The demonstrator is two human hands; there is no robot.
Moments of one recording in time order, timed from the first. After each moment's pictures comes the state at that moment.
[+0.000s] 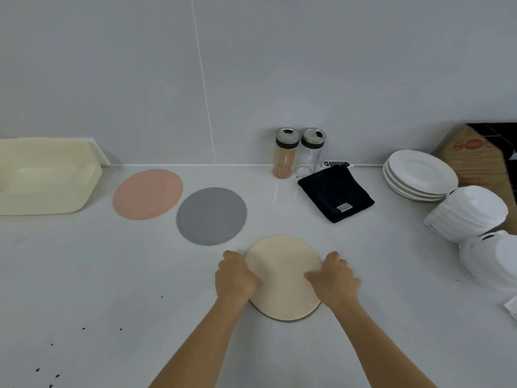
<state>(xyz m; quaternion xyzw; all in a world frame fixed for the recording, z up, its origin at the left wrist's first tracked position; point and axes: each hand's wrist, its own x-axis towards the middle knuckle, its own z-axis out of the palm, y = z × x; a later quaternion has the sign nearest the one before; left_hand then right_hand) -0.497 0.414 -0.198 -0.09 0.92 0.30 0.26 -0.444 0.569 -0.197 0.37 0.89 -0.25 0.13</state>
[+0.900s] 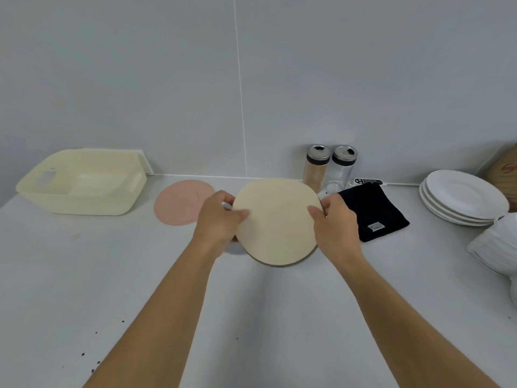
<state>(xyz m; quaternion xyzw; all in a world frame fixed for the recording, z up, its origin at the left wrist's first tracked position) -0.557 0.361 -0.098 -0.09 0.78 0.61 0.09 -0.512 0.539 -0.113 0.18 0.86 -0.45 -0.13</state>
